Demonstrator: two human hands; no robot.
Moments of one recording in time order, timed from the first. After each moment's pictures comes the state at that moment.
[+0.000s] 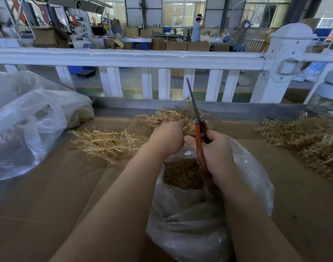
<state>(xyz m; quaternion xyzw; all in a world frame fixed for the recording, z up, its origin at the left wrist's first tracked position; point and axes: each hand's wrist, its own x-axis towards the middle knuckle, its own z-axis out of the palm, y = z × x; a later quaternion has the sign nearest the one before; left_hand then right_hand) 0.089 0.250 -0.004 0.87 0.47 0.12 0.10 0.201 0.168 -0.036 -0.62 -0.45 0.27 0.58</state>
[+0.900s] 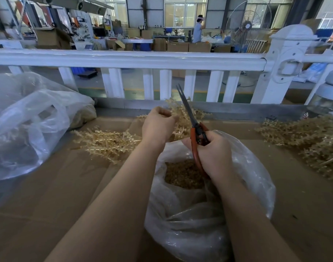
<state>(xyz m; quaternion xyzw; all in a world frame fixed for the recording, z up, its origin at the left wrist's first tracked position) 0.078 0.258 -0.001 0.57 0.53 0.47 0.41 0.197 0.170 -0.040 -0.68 -0.49 0.16 0.52</state>
